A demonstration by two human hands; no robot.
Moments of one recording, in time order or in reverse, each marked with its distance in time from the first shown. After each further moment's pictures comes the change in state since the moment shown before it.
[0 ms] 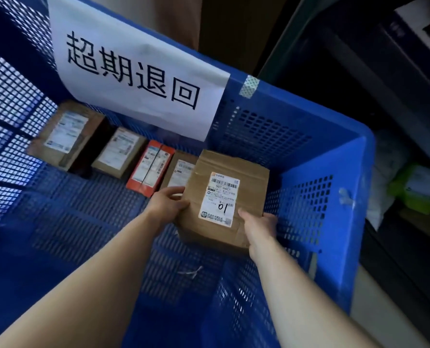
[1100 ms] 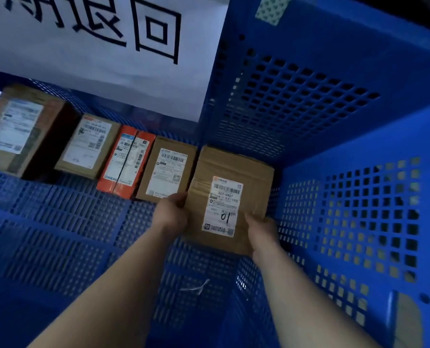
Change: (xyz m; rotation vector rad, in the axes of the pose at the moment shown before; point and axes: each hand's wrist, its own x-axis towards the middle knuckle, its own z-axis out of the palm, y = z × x) left_hand 0.111 -0.061 0.038 0.277 0.057 0.021; right_hand 0.114 0.063 0.049 0.004 0.025 0.127
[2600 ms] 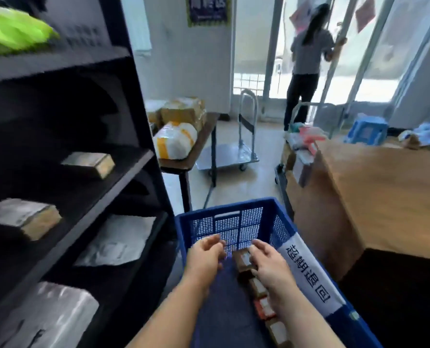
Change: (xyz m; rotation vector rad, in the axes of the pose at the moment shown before) left_hand -0.649 0.110 -0.227 -1.172 0.869 0.301; right_hand -0.637 -0.107 -0.132 -0.640 -1.095 -1.011
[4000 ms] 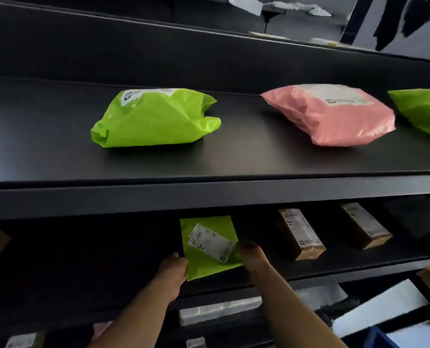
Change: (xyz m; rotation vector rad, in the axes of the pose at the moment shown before) left_hand -0.159 -0.010 -0.469 -0.713 1.074 -0.237; right_hand -0.158 -0.072 0.505 -0.754 -1.032 -0.078
